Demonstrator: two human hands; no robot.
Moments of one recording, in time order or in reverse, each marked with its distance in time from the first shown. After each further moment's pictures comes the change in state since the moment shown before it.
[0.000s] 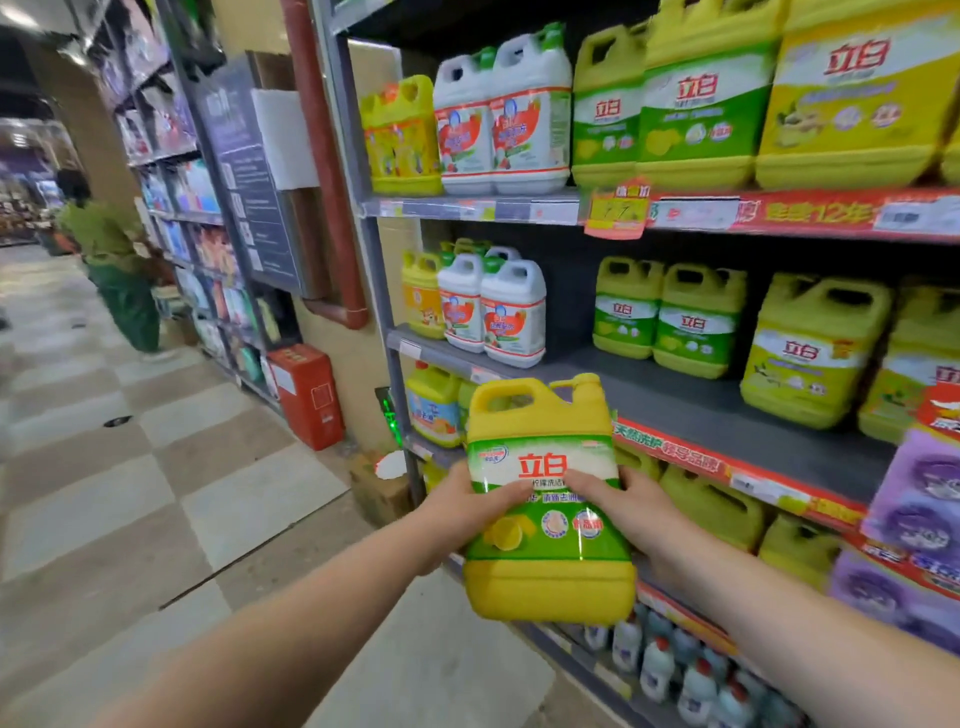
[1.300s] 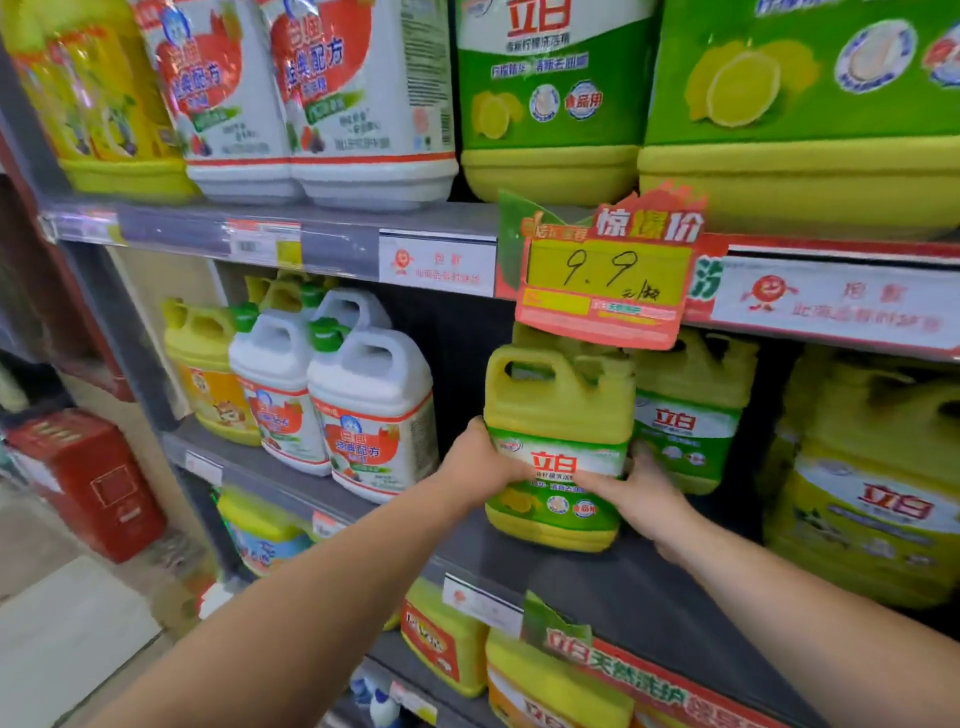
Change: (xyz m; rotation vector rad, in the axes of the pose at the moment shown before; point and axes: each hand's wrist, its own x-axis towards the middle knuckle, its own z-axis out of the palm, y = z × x) left_hand 0.482 0.094 0.063 0.278 -0.092 0.212; right_hand 0.390 -0.034 -0.125 -0.279 0.432 -0.102
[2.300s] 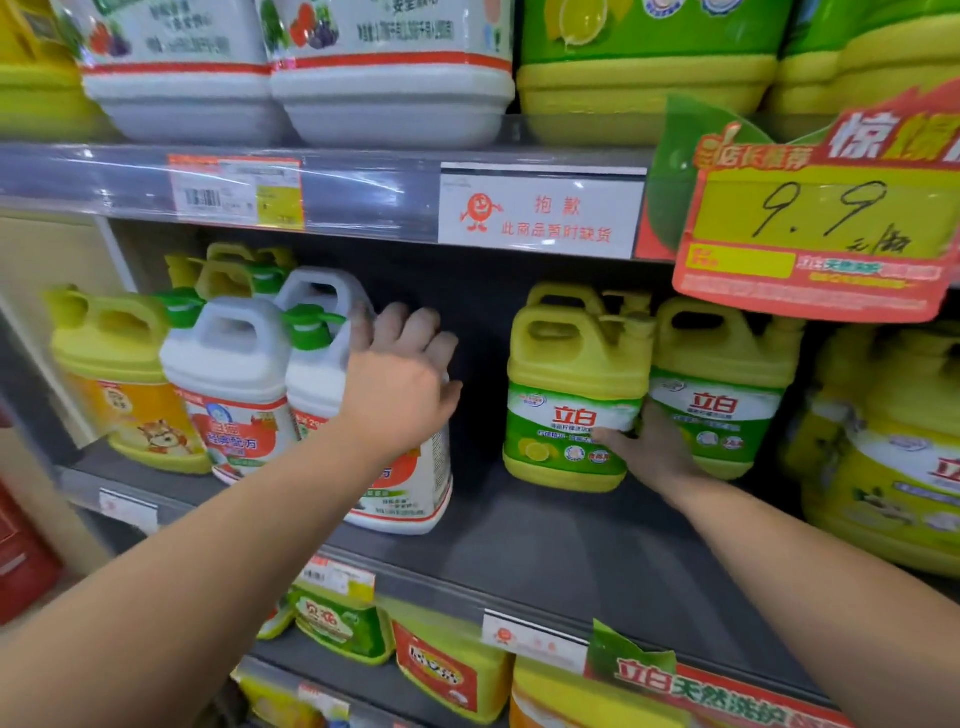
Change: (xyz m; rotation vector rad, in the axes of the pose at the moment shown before) left_hand 0.068 -0.019 -0.114 1.128 0.557 0.869; right_hand 0.077 0.011 0.043 -0.251 0.205 -0.033
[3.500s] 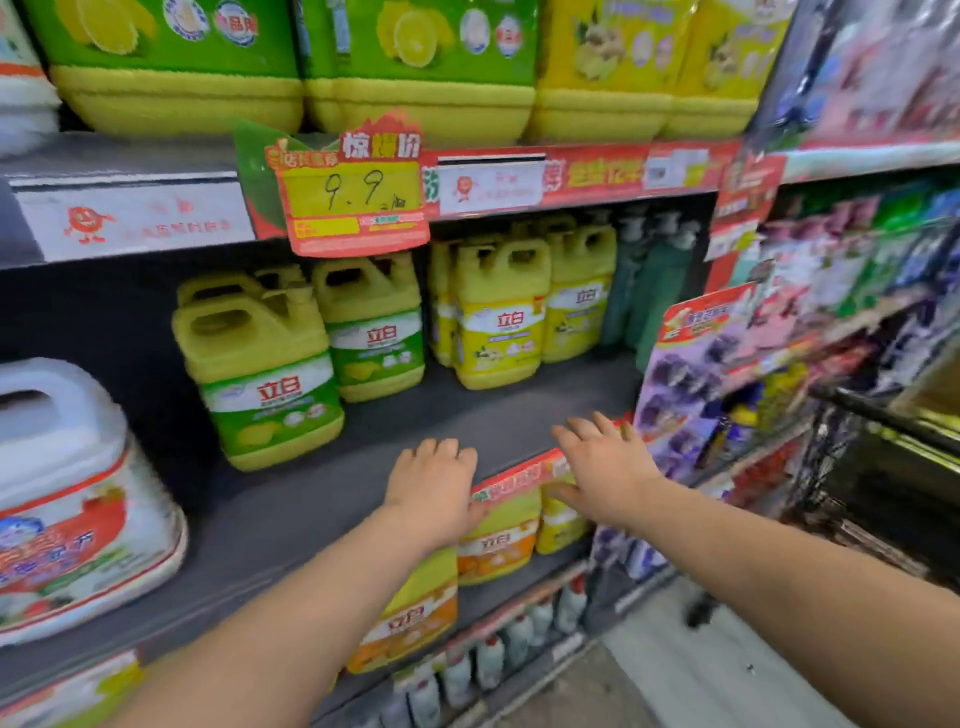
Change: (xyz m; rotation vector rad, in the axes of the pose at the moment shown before) left_hand -0.074 0.218 -0.064 -0.556 -0.573 0.689; right_hand -0.273 -0.001 -0.126 -1.079 -0.036 0.475
